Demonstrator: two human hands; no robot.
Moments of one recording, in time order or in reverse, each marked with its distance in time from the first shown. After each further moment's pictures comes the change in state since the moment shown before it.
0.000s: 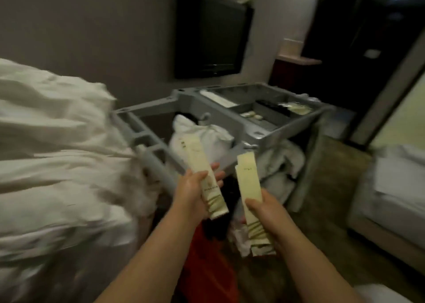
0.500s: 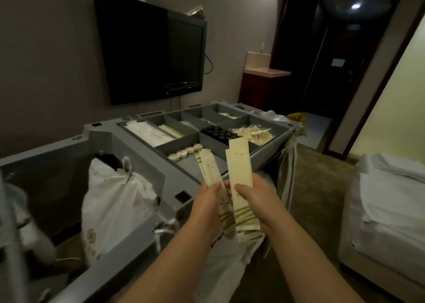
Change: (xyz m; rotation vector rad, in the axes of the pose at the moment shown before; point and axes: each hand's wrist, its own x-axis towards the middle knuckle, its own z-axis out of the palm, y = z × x) left_hand 0.239 -0.125 0.244 0.208 -0.058 -0.137; right_hand 0.259 -0.017 -0.219 0.136 0.156 -0.119
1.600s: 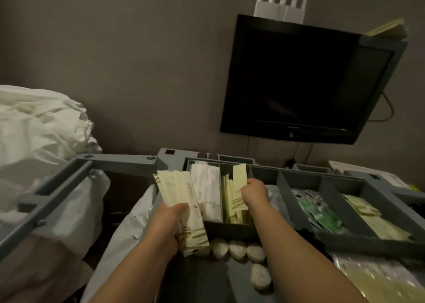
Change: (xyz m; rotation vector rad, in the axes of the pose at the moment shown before) left_hand 0.237 0.125 -0.040 -0.177 0.889 0.354; right_hand 0.452 -0.056 0.194 -0.494 -0.515 -0.230
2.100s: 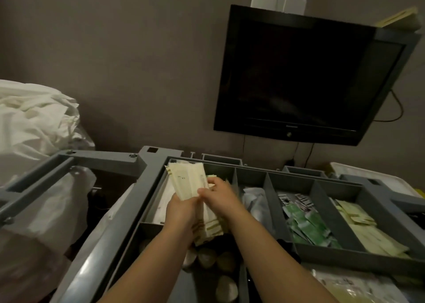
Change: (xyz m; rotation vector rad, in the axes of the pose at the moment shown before) left_hand 0.044 -0.029 0.094 0.095 0.136 0.092; right_hand -0.014 -0.004 -0.014 0.270 -0.470 -0.216
